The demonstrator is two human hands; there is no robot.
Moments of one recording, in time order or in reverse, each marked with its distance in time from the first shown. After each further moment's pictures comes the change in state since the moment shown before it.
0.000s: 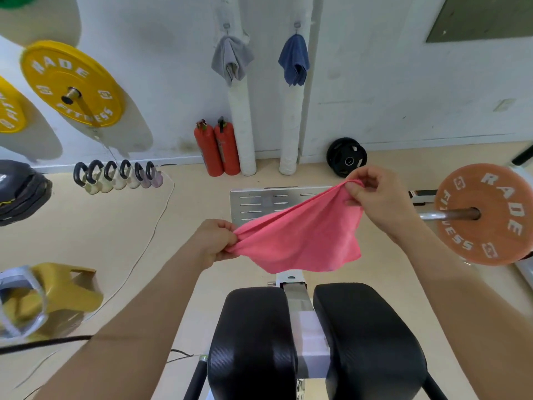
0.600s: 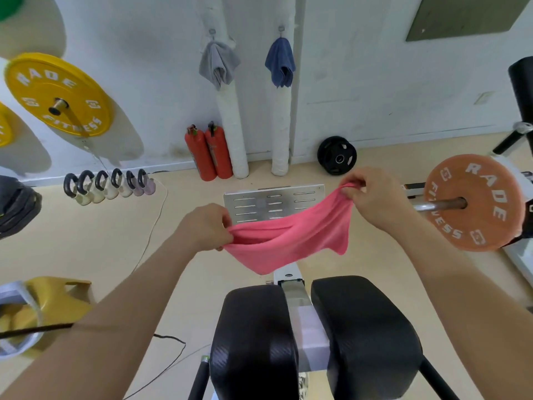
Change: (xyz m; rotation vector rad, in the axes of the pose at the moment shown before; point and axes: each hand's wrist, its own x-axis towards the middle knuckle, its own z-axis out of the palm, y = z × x) left_hand -0.021 0.030 -0.012 0.934 0.035 0.320; right_hand -0.009 0.007 -0.016 -0.592 -0.009 -0.157
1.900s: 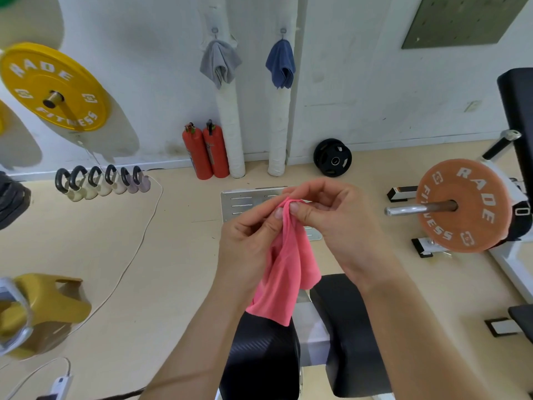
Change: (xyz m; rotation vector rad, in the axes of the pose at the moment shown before) left_hand -0.109 0.063 0.024 -1.533 0.199 0.440; right_hand -0.080 -0.125 0.007 0.987 -0.069 0.095
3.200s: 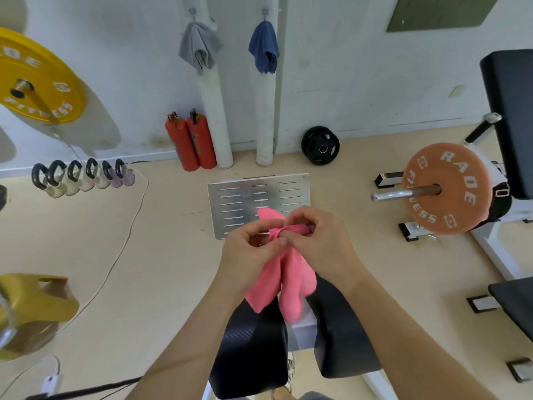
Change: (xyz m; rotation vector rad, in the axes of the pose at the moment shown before) left_hand 0.000 -0.066 -0.018 0.329 -0.072 -0.192; right_hand -0.009 0.083 -0.028 -0.454 0.030 0.059
